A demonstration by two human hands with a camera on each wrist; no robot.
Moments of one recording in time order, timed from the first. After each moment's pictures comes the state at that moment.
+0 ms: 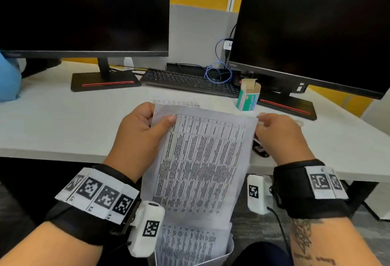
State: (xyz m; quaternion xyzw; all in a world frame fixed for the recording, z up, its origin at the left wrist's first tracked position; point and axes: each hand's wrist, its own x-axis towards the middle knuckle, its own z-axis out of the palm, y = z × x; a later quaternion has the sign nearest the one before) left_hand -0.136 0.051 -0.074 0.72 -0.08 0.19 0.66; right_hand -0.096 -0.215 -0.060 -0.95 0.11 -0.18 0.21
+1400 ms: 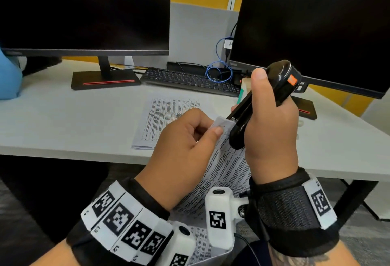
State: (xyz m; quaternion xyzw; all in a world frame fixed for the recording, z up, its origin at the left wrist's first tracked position) left_hand -0.176 -0.004 -0.063 0.74 -0.19 0.19 0.61; right_hand -0.166 -0.122 -0.015 -0.65 -0.05 -0.33 0.69
